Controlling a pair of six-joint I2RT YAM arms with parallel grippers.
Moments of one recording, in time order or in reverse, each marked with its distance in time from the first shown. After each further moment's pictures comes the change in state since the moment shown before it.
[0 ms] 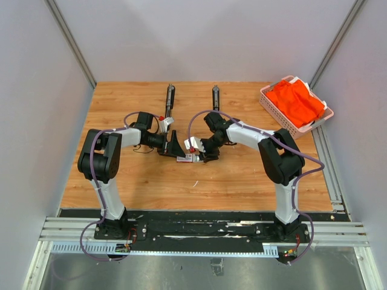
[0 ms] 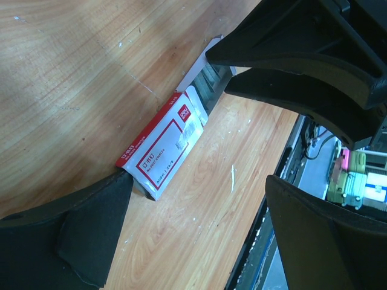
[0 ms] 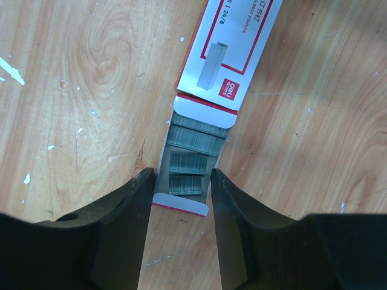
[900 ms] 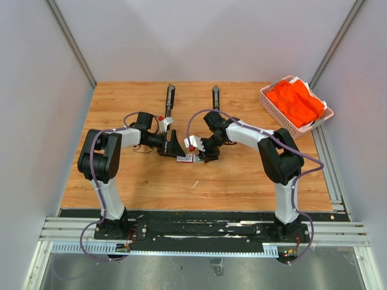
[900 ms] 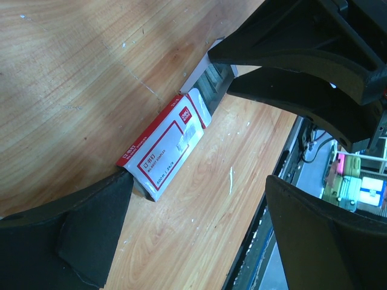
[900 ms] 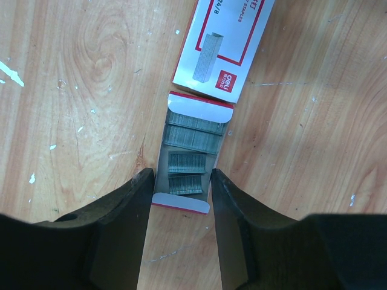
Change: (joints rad) left arm 0.002 0.000 -0.005 0.015 -0.003 -0.030; right arm 0.000 0.009 0.023 -0.031 0.008 0.043
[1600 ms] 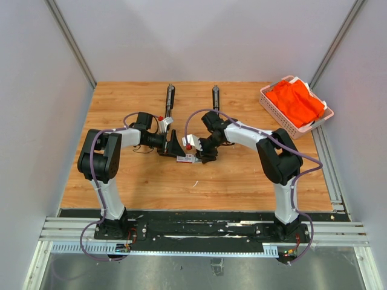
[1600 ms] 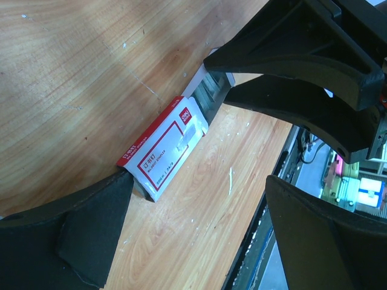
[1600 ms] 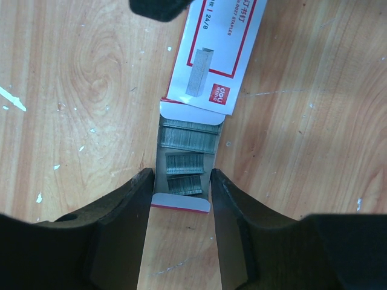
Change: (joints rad) left arm 0.002 0.000 -0.004 0.008 0.002 -0.008; right arm 0.017 0.007 0.002 0.029 0.000 0.087
